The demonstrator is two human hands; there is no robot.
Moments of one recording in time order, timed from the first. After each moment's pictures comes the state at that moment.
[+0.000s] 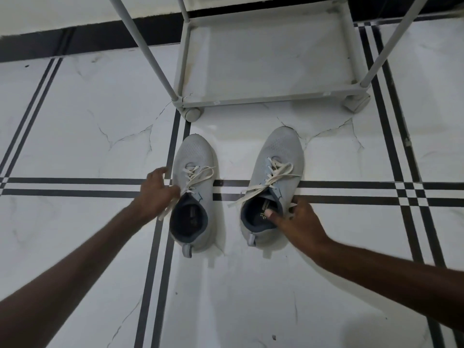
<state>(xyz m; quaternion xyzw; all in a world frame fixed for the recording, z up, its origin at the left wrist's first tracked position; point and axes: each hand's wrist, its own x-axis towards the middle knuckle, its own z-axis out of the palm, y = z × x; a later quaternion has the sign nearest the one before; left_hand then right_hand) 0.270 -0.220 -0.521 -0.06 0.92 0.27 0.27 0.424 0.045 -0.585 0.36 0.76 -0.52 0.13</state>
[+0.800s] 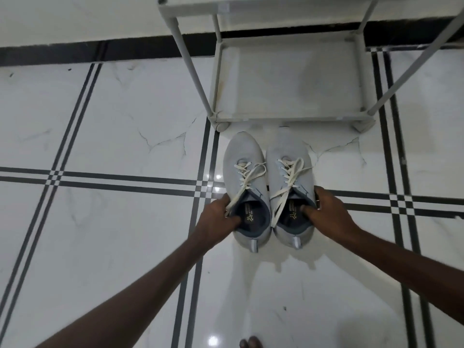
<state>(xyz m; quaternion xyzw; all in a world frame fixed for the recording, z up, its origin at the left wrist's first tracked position) 0.333 -0.192 -0.462 0.05 0.91 0.29 0.30 0.403 0.062 -0.478 0.27 0.85 -0.43 0.15</state>
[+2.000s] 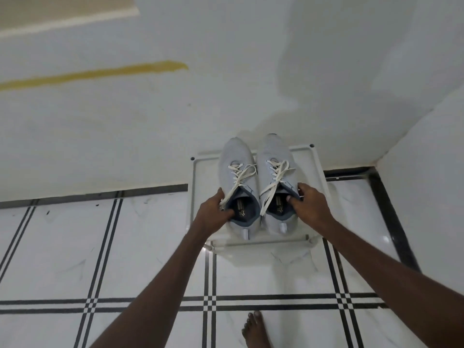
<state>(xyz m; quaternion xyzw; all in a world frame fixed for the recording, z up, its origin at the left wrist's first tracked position) 0.038 -0.034 -0.044 0.11 0.89 0.34 0.27 0.132 0.206 -0.064 0.32 0.85 -0.42 0.03</state>
